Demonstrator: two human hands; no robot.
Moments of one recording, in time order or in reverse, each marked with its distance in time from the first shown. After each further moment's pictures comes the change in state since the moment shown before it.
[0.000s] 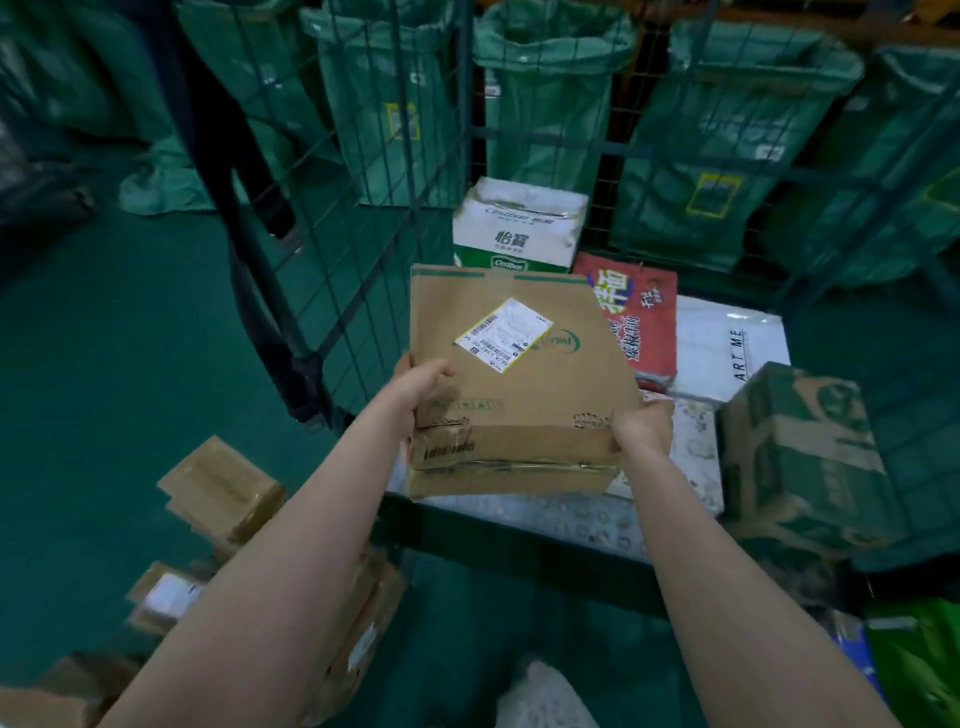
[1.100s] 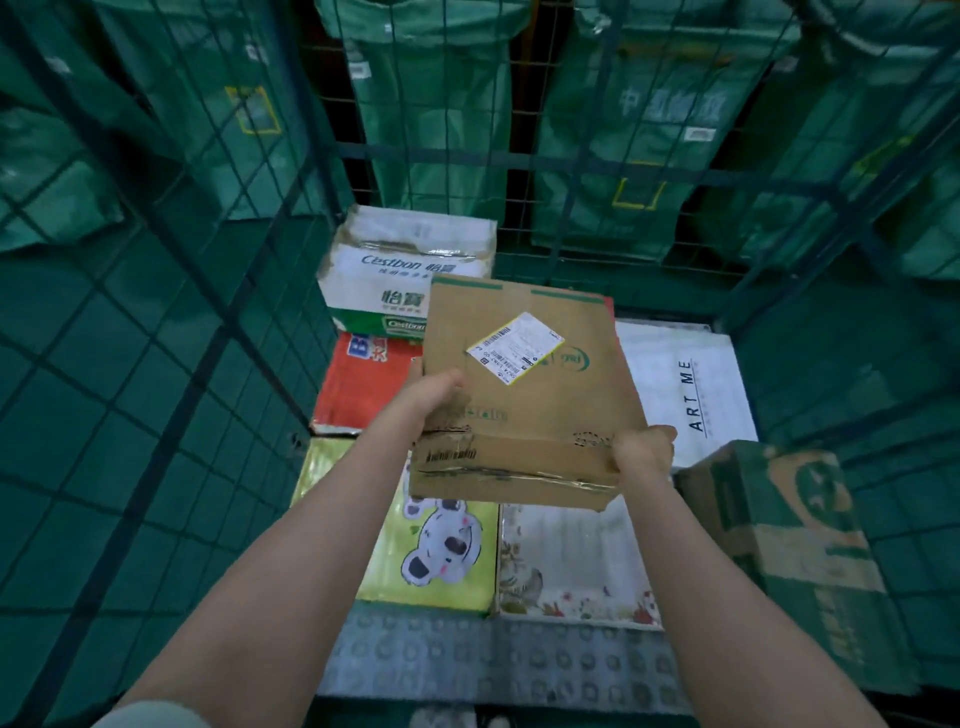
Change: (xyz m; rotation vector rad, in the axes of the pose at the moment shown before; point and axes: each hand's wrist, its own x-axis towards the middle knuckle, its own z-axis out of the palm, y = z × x) left_hand 0.318 0.195 0.223 0.191 -0.167 -0.002; right_hand 0.319 -0.154 0.015 0.025 0.177 0.243
